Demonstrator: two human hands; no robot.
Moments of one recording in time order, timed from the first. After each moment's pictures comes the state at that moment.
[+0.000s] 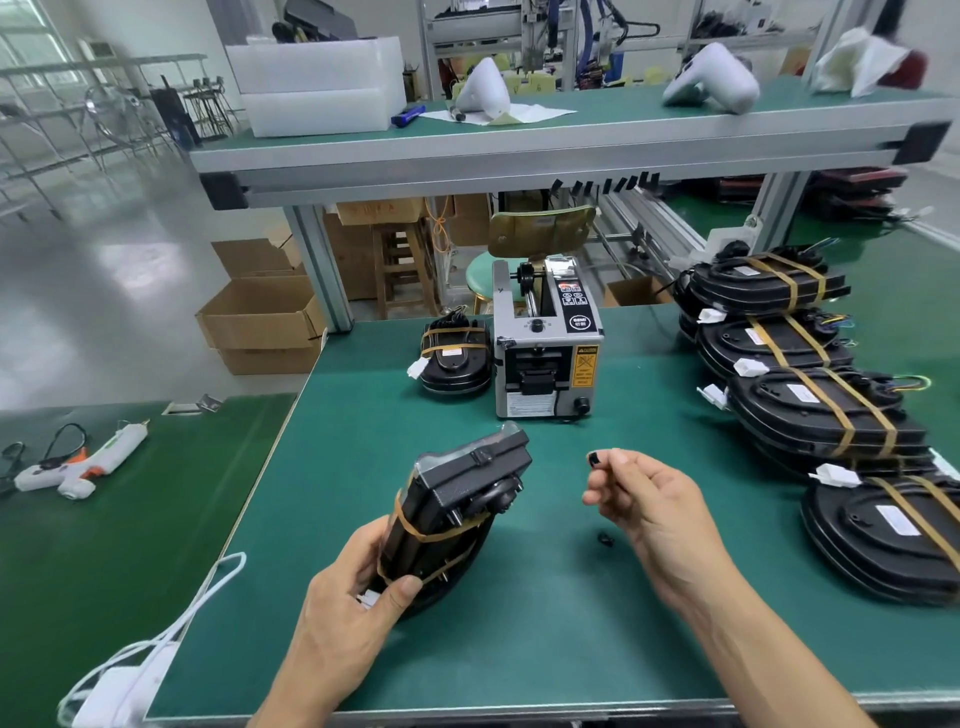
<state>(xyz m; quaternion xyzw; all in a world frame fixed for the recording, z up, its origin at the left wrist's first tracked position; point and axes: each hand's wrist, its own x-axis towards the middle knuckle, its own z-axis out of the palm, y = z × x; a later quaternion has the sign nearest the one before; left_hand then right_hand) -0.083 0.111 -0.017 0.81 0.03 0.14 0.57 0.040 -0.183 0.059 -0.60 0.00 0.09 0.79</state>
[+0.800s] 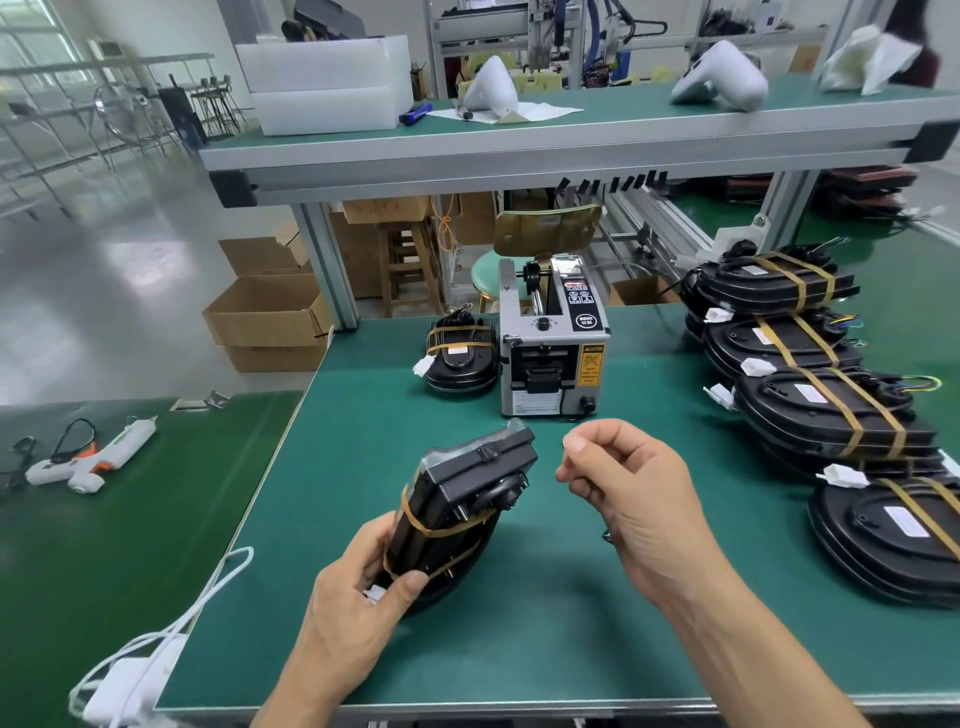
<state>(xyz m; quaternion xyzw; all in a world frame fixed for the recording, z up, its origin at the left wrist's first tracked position) -0.083 0.107 -0.011 0.80 0.02 0.15 0.58 0.019 -0.153 0.106 -0.58 -0.07 0.07 0.80</state>
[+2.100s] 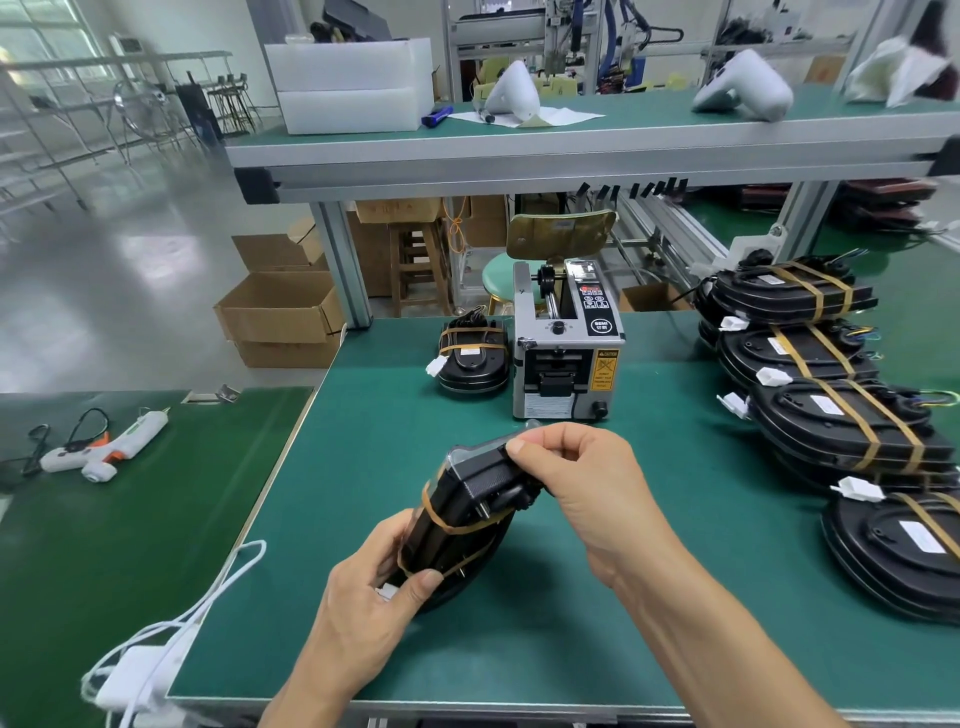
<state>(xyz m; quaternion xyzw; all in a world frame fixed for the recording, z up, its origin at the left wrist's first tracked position) -0.083 0.108 -0.017 0.80 0.02 0.15 0.58 0.022 -0.107 0.118 -0.69 -0.02 0.10 0.72</state>
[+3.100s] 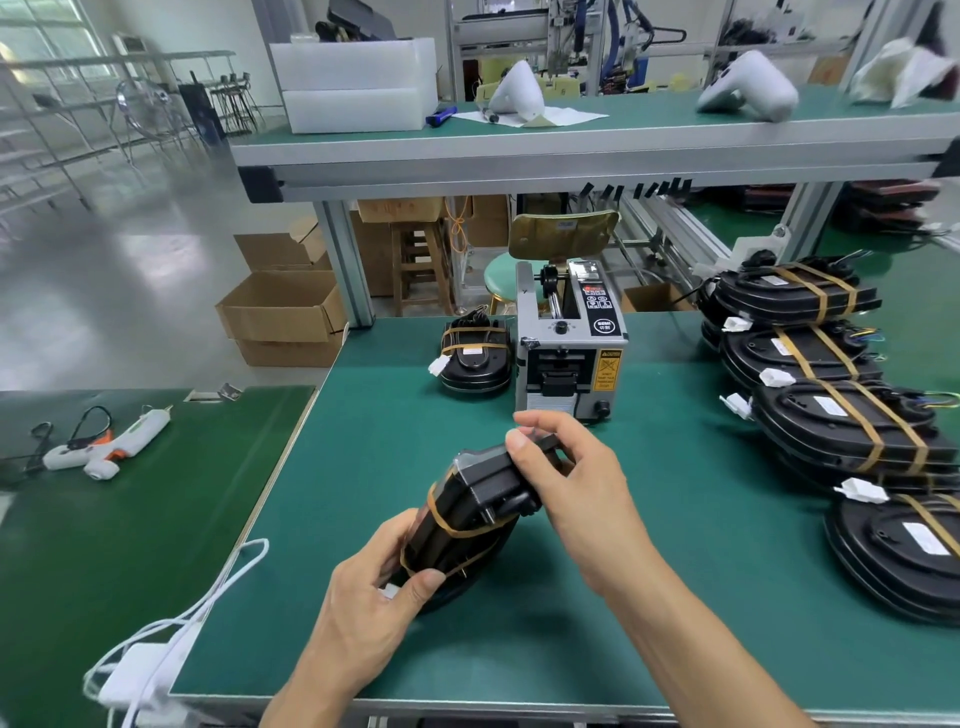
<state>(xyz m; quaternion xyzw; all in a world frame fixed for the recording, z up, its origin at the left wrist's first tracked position) -0.083 0.104 -0.012 0.80 0.02 0.15 0.58 0.021 -0.104 0.097 -0.72 -0.11 0.05 0.68</state>
